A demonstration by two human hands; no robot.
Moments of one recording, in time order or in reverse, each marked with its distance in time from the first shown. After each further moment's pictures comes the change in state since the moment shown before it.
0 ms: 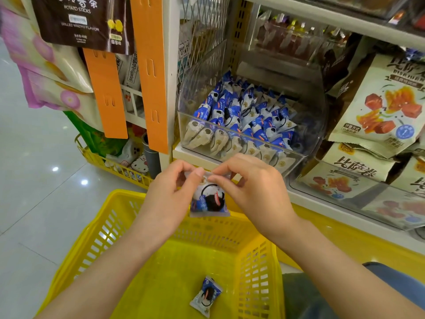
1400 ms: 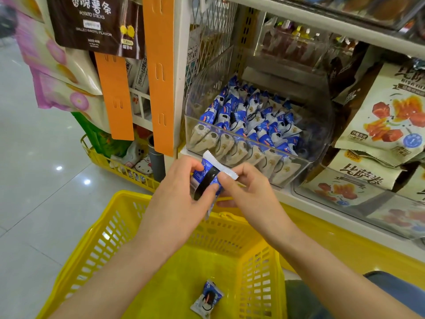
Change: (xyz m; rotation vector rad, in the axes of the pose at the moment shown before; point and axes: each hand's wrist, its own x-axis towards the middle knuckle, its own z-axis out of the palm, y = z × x) left_hand -0.004 -0.007 0.002 0.323 0.090 0.234; right_hand 0.000 -0.003 0.020 0.754 -0.080 0.601
